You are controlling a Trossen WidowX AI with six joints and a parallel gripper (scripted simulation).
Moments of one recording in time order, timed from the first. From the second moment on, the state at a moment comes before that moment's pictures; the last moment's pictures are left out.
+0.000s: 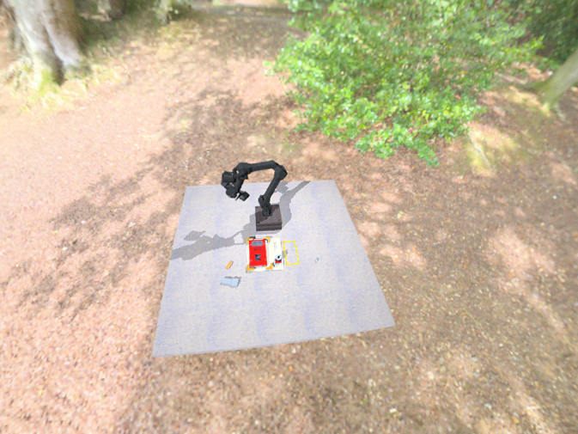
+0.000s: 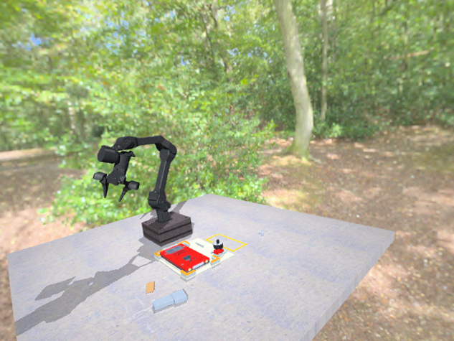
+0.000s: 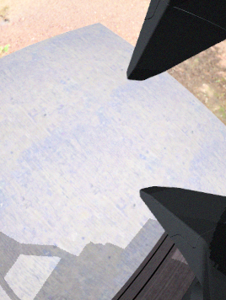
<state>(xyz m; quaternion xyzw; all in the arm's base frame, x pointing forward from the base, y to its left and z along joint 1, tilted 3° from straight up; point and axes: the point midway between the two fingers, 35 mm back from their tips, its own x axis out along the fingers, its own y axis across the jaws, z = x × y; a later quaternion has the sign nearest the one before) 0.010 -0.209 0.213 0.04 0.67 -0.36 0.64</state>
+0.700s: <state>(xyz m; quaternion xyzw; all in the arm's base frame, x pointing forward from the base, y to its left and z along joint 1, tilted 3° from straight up) 0.172 -0.203 0.186 0.17 0.59 -0.36 0.70</state>
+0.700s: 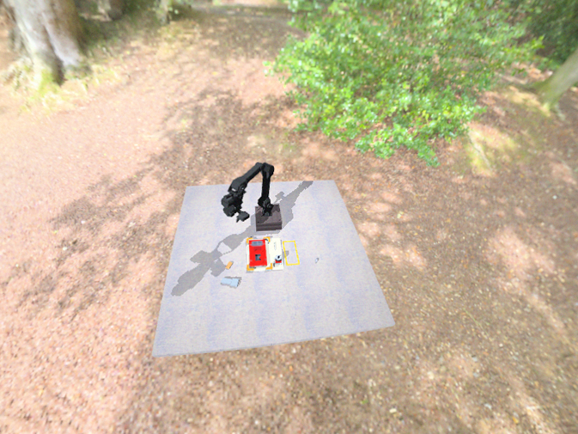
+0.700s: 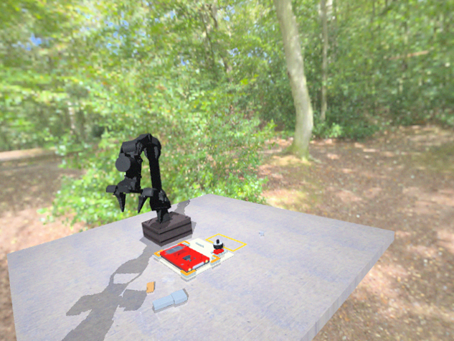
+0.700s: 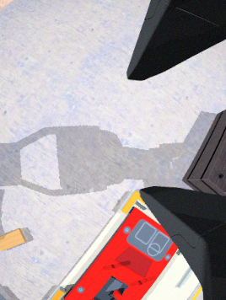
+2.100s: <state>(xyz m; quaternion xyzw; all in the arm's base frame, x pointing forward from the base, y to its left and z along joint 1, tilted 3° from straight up) 0.367 0.044 0.068 0.49 0.48 -0.51 0.52</state>
